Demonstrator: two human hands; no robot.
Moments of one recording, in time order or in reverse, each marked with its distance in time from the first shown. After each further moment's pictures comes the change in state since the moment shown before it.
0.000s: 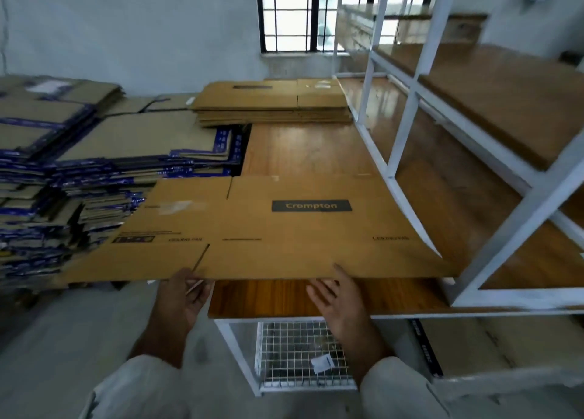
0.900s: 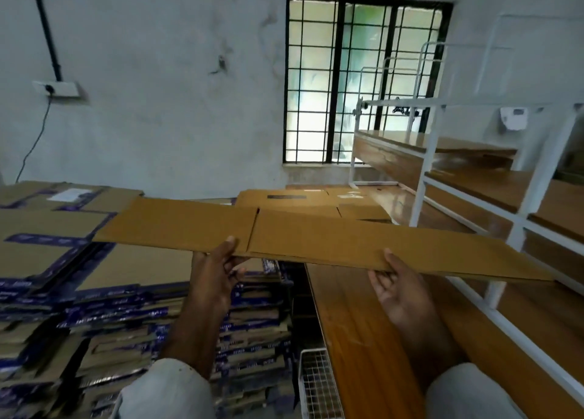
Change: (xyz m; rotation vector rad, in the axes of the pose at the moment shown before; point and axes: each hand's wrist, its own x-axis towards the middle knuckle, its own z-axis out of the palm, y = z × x) left_hand 0.202 0.368 0.074 -0.057 -0.455 0.371; right_hand 0.045 -0.021 0.387 0.168 -0.231 -0.464
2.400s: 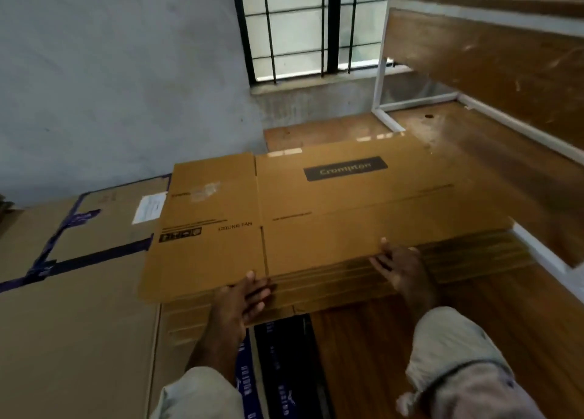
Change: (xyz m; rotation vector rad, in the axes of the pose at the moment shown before) left_hand 0.667 -0.298 0.120 0.397 0.139 -0.603; right_hand 0.782 0.140 0.056 -0.339 0.424 0.246
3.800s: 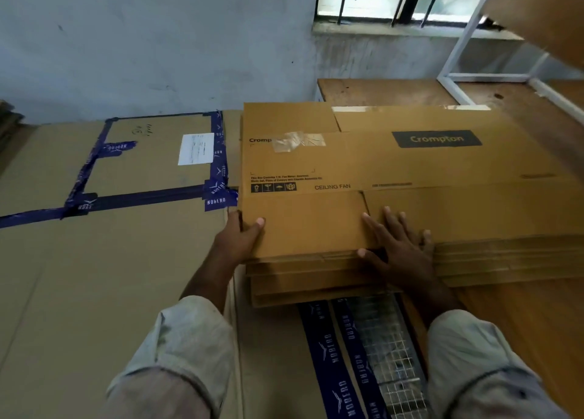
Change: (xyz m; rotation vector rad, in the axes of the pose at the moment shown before) left_hand 0.105 0.090 -0.164 0.658 -0.054 0.189; right_hand -0.046 0.119 0.112 -1.945 -0.229 -0.766
